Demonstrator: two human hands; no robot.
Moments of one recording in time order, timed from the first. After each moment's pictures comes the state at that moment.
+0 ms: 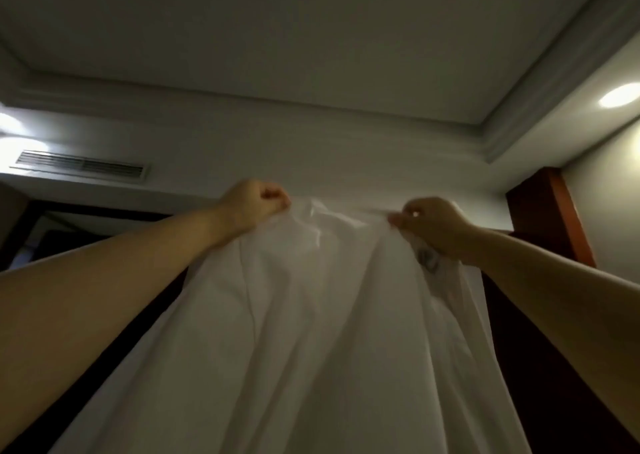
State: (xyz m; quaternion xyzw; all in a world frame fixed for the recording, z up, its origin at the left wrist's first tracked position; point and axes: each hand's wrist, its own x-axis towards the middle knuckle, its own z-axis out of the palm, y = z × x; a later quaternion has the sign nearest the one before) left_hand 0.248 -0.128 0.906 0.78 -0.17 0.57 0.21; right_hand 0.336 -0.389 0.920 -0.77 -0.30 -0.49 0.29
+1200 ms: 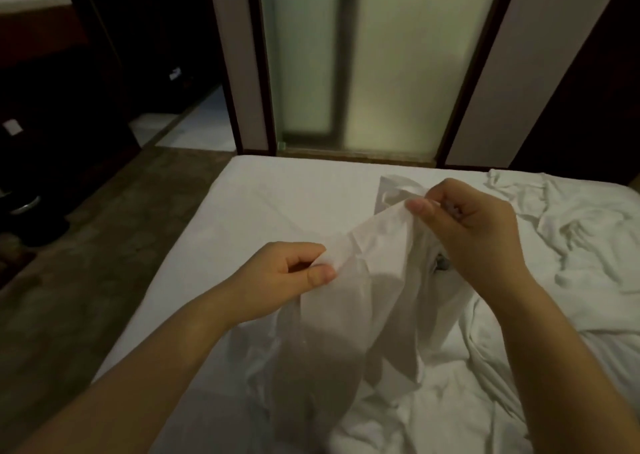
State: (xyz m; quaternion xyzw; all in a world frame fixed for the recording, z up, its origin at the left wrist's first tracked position) left_hand 0.100 -0.202 0.388 0.86 -0.02 0.00 0.50; right_hand 0.209 -0.402 0.408 -0.82 -0.30 -0.14 0.47
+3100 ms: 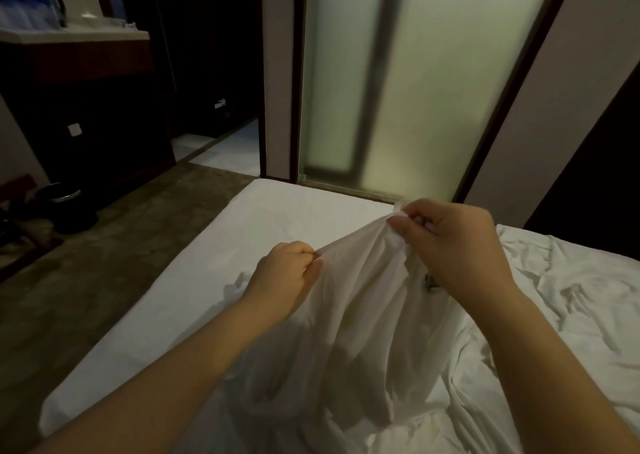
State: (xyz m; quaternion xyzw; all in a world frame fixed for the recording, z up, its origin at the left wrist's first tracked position) left_hand 0.106 -0.248 0.347 0.94 0.16 0.15 0.26; right_hand 0.176 -0.437 0.449 -0.87 -0.34 -0.14 0.34
